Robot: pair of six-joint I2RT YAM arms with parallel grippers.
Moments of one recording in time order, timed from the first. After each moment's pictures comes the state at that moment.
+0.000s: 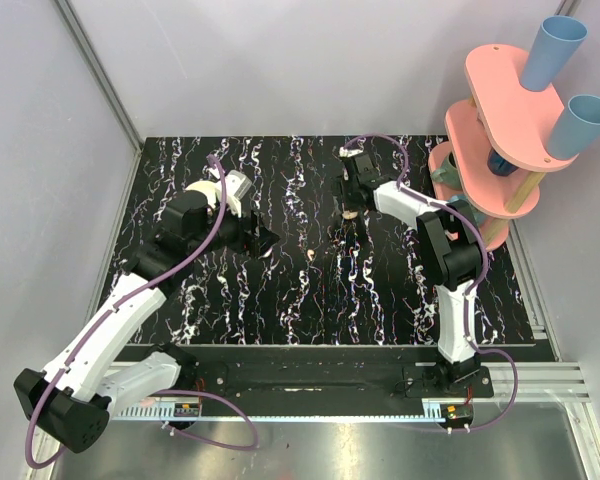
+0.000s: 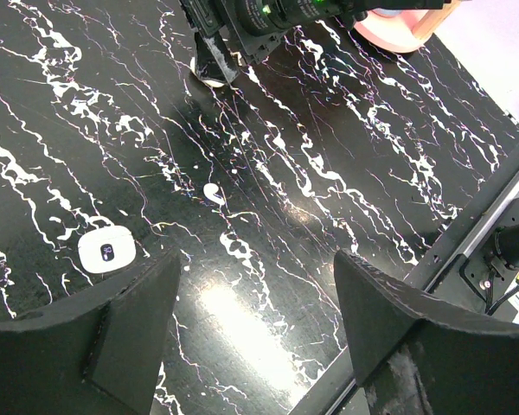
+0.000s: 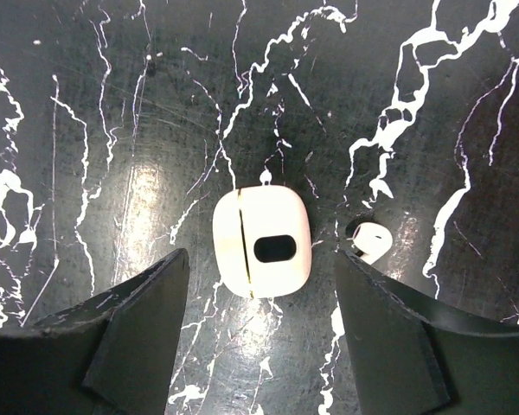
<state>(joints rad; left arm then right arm) -0.49 0.97 0.98 -0.40 0.34 -0.18 0.42 2.10 1.54 -0.30 0.11 0.18</state>
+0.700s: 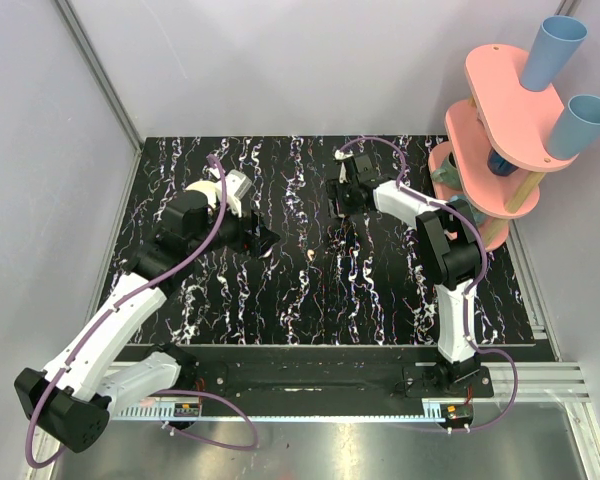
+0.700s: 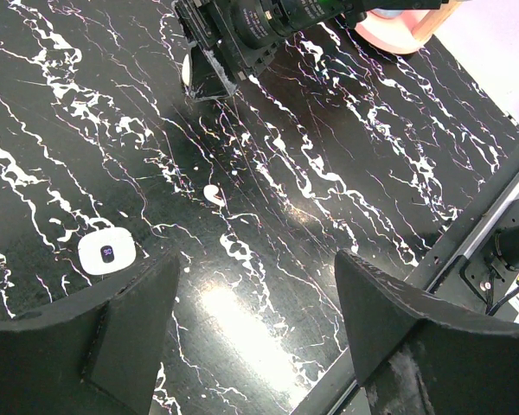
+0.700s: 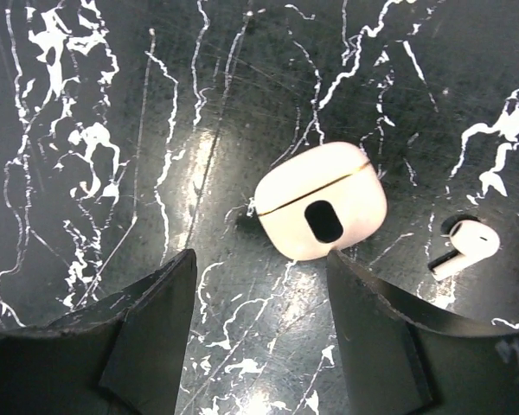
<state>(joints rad) -0.49 0.98 0.98 -0.39 0.34 -0.18 0.42 2.12 1.55 -0.34 -0.08 0.21</state>
